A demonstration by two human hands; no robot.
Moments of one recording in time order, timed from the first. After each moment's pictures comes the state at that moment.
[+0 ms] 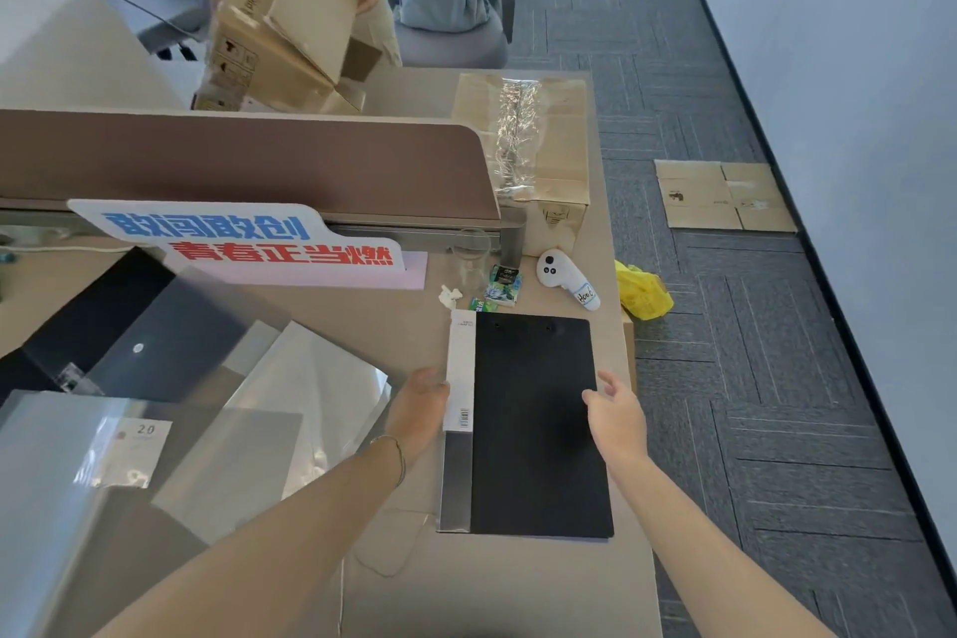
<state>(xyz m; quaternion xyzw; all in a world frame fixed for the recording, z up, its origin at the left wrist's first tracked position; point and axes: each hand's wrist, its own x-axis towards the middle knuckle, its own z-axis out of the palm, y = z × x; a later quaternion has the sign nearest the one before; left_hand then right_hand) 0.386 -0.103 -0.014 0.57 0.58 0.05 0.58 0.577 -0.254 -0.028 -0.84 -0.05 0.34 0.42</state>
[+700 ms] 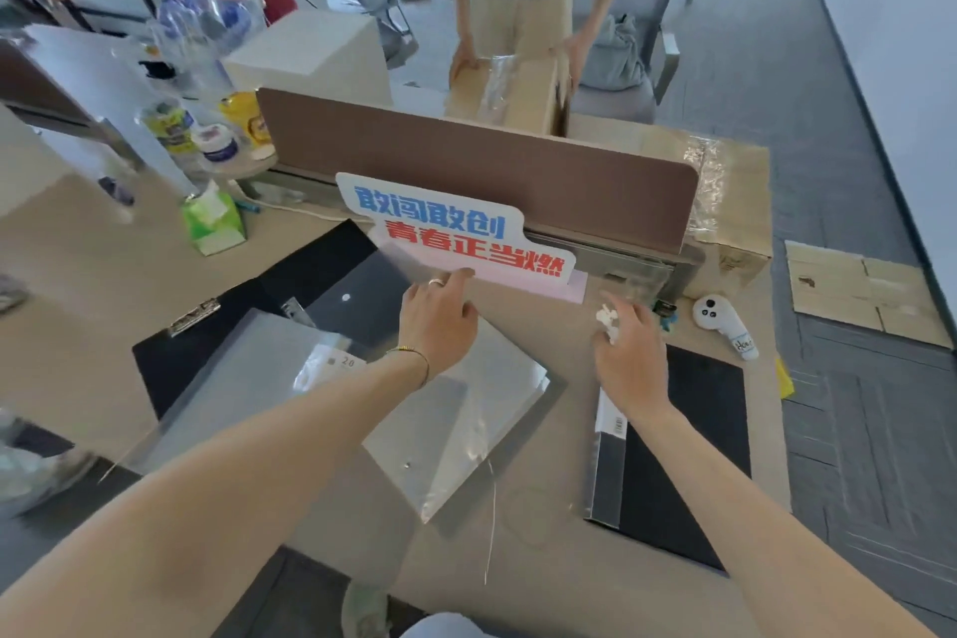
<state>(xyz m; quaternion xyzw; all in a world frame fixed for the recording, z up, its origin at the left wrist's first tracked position) 0.208 0.003 0.098 0.81 0.53 0.14 0.20 0.417 -0.119 0.078 -0.81 -0.45 0.15 0.35</state>
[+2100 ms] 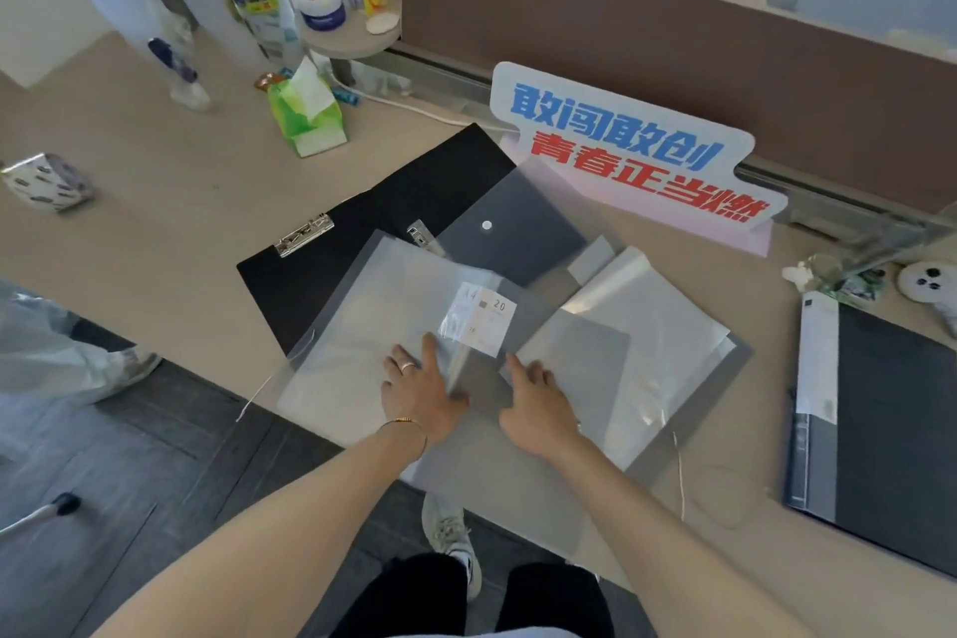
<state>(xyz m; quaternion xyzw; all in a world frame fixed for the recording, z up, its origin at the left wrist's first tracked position) -0.077 0.030 -0.091 0.68 0.67 -0.14 0.26 0.081 -0.027 -0.063 -0.75 -0.51 0.43 -0.05</state>
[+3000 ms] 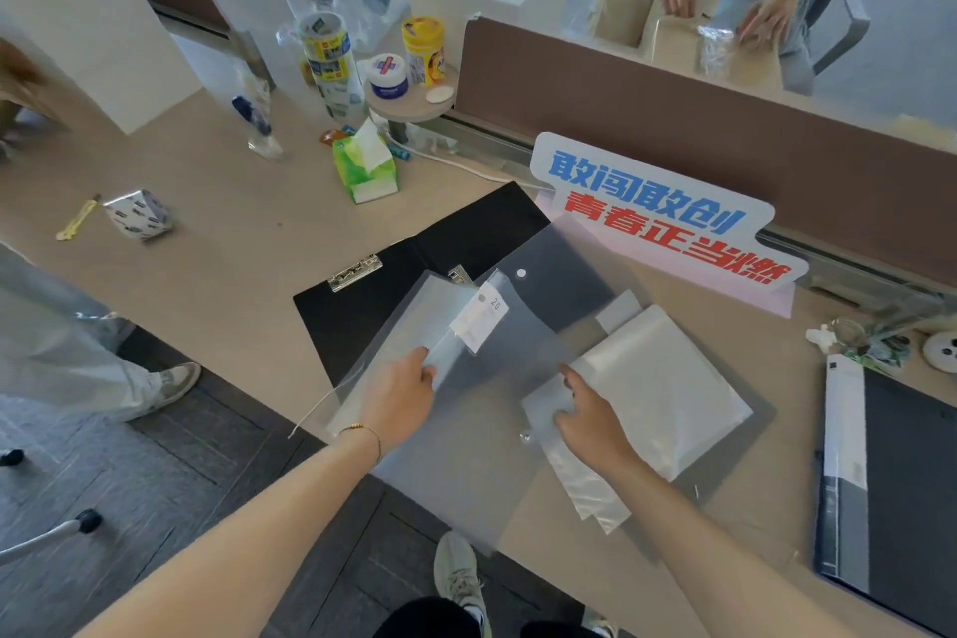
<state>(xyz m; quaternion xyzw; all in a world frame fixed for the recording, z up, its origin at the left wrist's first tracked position) -0.146 0.070 -0.007 0.71 0.64 0.03 0.29 0.105 -0.015 -0.019 -0.76 -0.43 0.46 0.16</state>
